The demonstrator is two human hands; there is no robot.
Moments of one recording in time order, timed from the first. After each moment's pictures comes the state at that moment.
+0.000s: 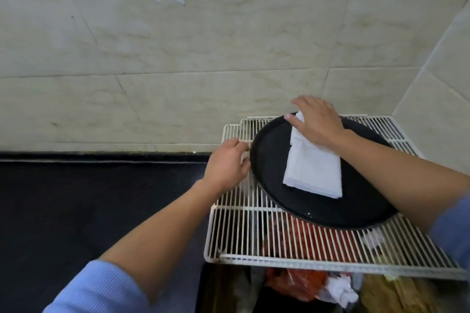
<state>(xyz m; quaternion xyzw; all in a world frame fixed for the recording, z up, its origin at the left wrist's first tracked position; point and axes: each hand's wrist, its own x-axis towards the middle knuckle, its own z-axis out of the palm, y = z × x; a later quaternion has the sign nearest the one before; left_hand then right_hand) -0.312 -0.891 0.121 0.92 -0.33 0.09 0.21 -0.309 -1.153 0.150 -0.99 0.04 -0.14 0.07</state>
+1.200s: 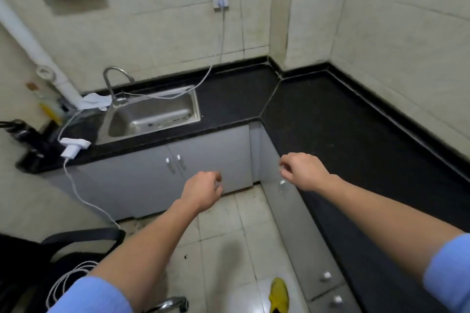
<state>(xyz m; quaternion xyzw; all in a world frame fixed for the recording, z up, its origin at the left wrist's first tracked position) -0.601 -0.027 0.052 0.91 0.40 0.00 0.11 -0.351 -0.158 0.053 -0.80 -0.60 0.05 0.08</state>
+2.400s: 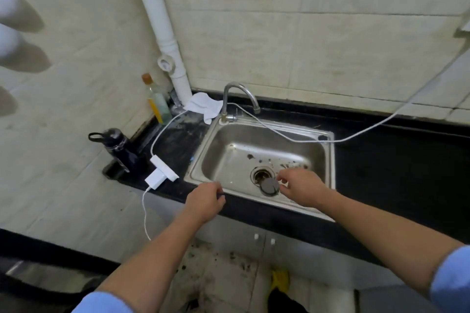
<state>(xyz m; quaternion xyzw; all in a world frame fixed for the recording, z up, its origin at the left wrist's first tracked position) -0.740 0.482 0.020 0.73 0.66 0.04 0.19 -0.467 0.500 0.025 -0.59 -0.80 0.13 0.00</state>
